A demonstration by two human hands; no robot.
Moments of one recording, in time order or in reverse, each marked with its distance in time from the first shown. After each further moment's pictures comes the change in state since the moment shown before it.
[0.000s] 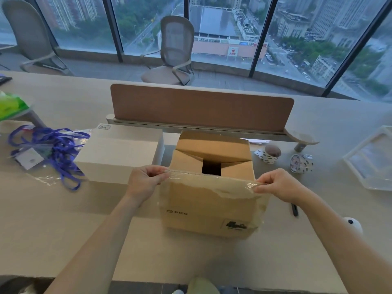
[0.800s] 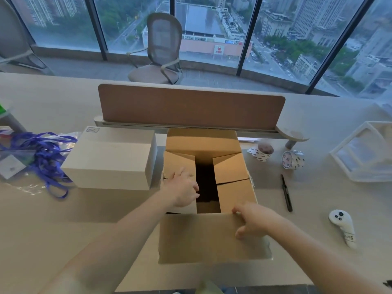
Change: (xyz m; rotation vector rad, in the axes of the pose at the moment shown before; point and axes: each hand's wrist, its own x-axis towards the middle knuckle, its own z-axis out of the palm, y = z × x) left_hand 0.022 -0.019 0.085 1.206 -0.648 0.251; right_hand -0.012 -0.011 0.095 -0.736 -0.305 0.237
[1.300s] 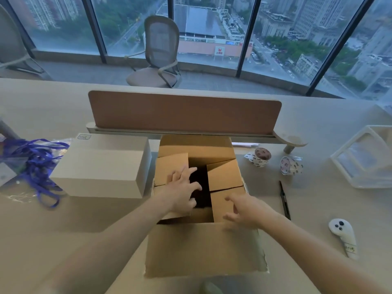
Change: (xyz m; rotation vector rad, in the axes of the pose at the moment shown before) left_hand 0.024 0.010 -0.010 0.102 0.011 0.112; right_hand 0.025 0.020 -0.029 0.092 0.189 -0.081
